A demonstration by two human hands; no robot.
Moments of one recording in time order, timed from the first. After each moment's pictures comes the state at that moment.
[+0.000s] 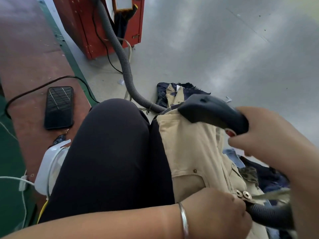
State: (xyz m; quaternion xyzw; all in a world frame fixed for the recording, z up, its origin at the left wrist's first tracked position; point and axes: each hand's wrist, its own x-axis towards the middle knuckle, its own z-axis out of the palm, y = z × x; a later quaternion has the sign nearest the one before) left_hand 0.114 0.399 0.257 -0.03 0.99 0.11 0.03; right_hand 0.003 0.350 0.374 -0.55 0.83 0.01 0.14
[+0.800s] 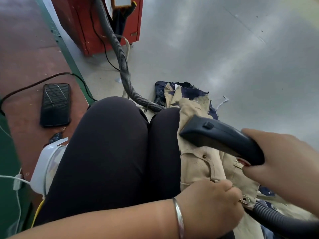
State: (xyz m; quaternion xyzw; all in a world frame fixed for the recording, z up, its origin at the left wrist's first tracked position) left_hand 0.127 0.399 0.255 -0.10 0.98 0.16 -0.09; right_hand 0.010 0.390 0.386 -0.57 0.80 0.14 0.11
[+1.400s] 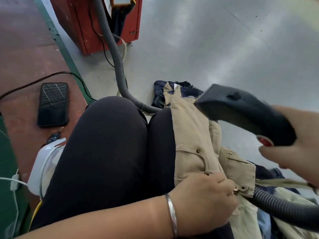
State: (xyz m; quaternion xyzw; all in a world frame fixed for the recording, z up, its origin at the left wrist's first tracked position) left_hand 0.129 0.385 0.256 -0.11 0.97 0.17 -0.13; right_hand -0.017 0.384 0.405 -0.56 0.82 -0.03 0.10
